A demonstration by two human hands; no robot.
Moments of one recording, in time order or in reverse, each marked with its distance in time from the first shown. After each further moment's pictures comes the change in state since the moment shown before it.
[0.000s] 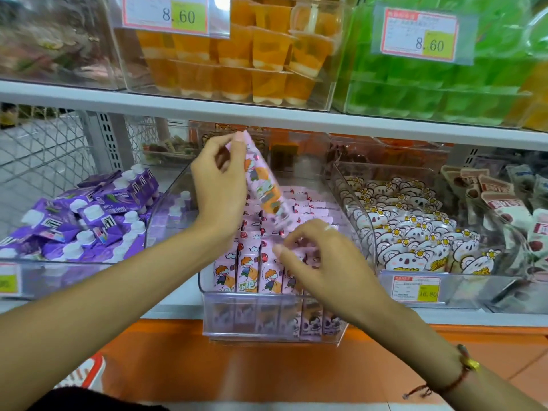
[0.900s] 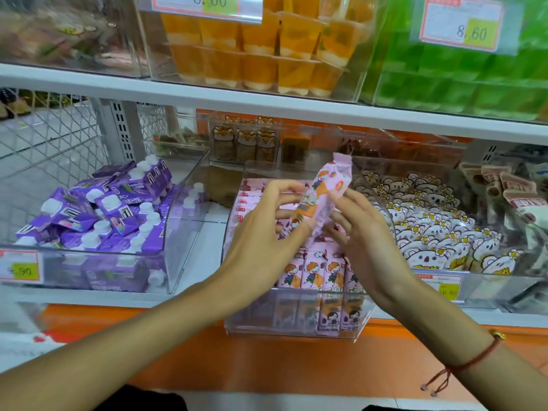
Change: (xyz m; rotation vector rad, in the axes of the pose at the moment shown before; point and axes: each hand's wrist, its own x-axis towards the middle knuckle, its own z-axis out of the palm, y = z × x) left_hand -0.058 -0.010 -0.032 0.256 -0.589 0.024; right_hand 0.021 -0.009 -0.002 1.093 0.138 0.299
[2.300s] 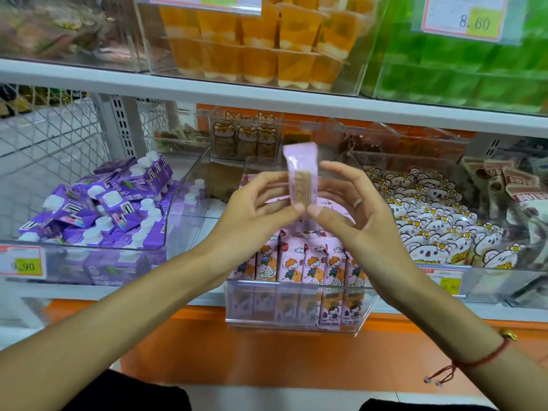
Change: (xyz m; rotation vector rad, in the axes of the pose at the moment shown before) left_hand 0.011 0.006 -0.021 -0.287 -0.079 -0.213; right_hand -0.008 -0.003 -0.004 -0.349 -0.173 -0.325
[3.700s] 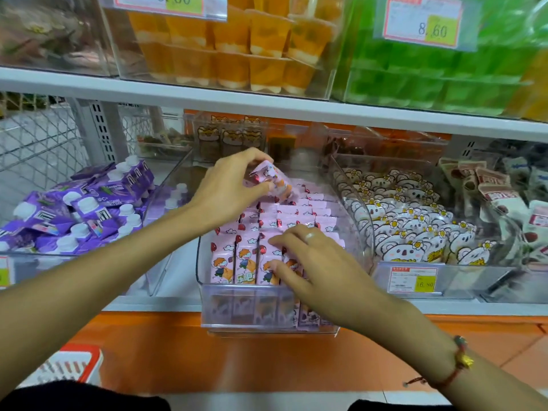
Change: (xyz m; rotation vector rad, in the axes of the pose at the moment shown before) left_hand 0.061 -0.002 -0.012 0.801 0.090 0.253; right_hand -0.017 0.025 0.003 -1.026 -0.325 -0.084
